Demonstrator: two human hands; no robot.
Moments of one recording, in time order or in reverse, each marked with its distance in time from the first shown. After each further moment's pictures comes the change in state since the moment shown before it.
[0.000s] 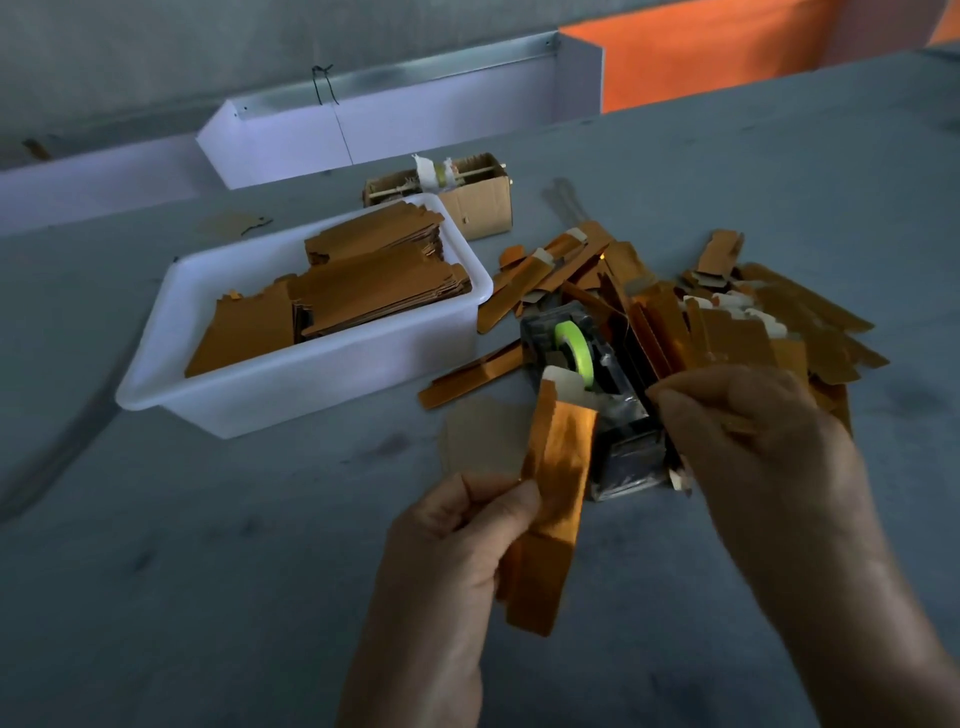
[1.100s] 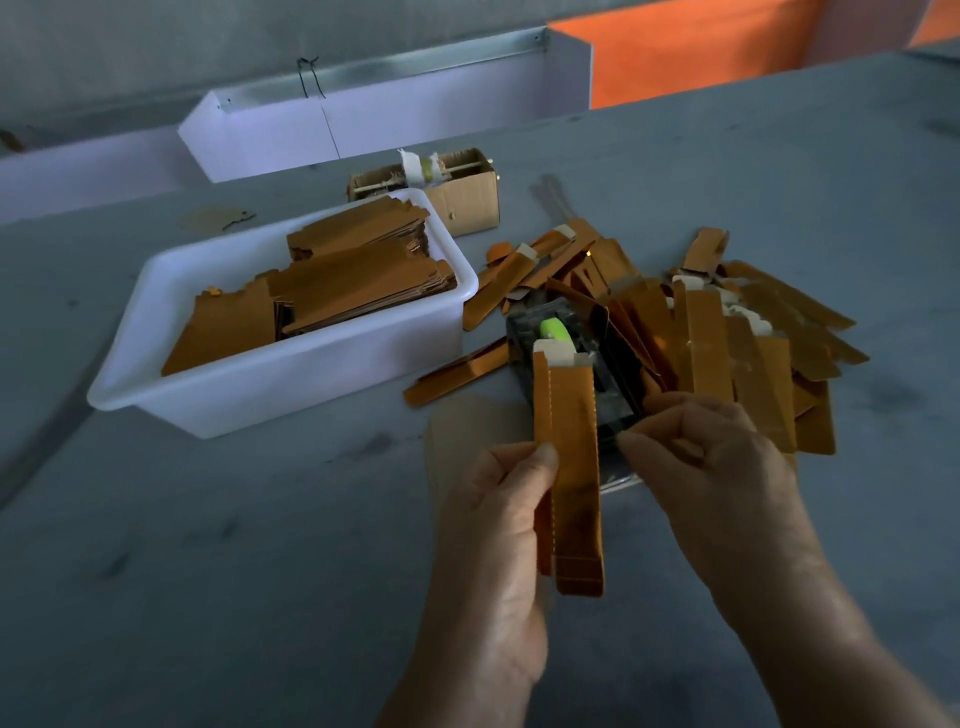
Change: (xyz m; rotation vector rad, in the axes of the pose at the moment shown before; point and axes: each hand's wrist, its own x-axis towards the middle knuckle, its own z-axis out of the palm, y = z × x) left_hand 0.016 -0.014 0.037 -0.161 0.049 -0.089; right_hand 0.001 0.026 0.015 -0.003 -0.073 0.155
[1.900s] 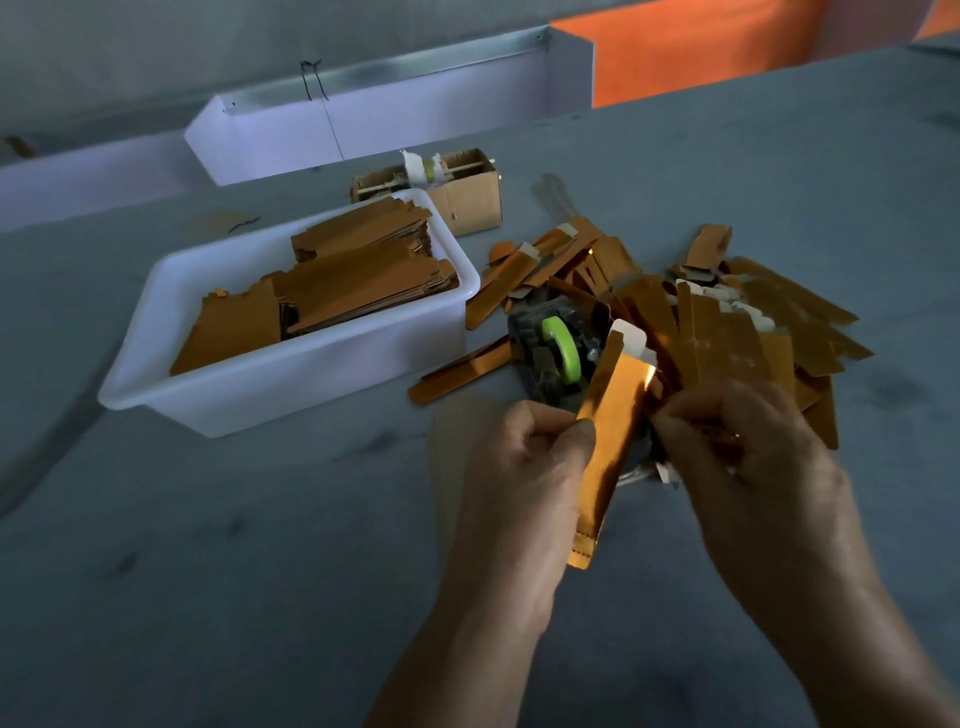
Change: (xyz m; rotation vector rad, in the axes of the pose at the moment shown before) left_hand 0.003 0.015 0.012 0.464 -0.084 0.157; right_hand -0.007 -0.004 -0.016 -0.121 0.074 -0.241
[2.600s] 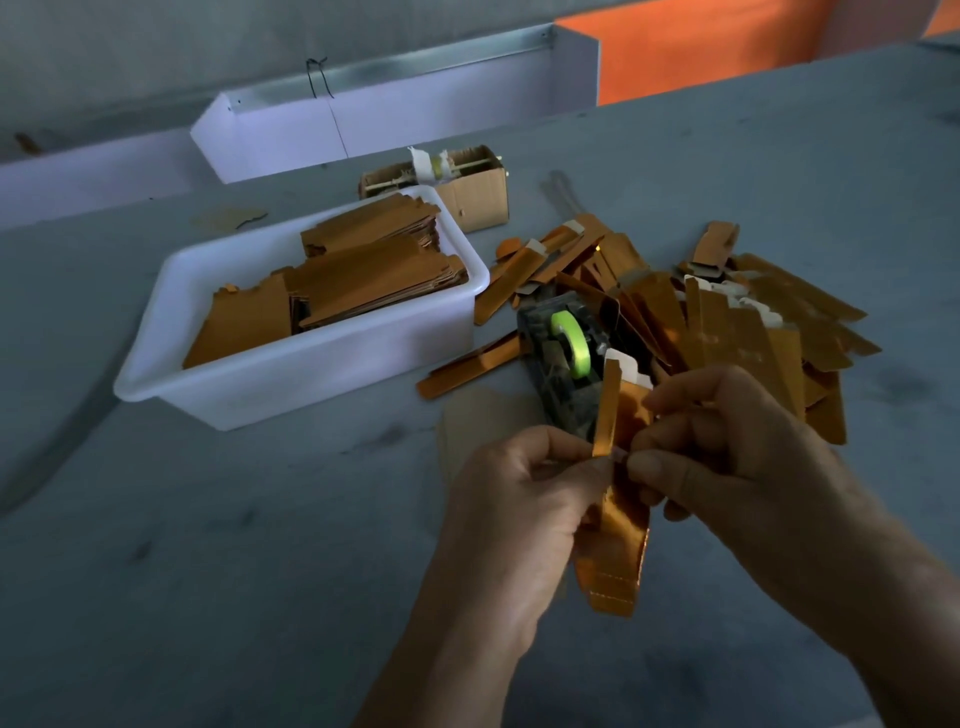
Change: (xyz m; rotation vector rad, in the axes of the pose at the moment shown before) left_hand -0.013 -0.001 -0.019 -0.043 -0.155 -0.005; right_hand 0.001 -0.015 -0.015 0.311 -0.391 0.044
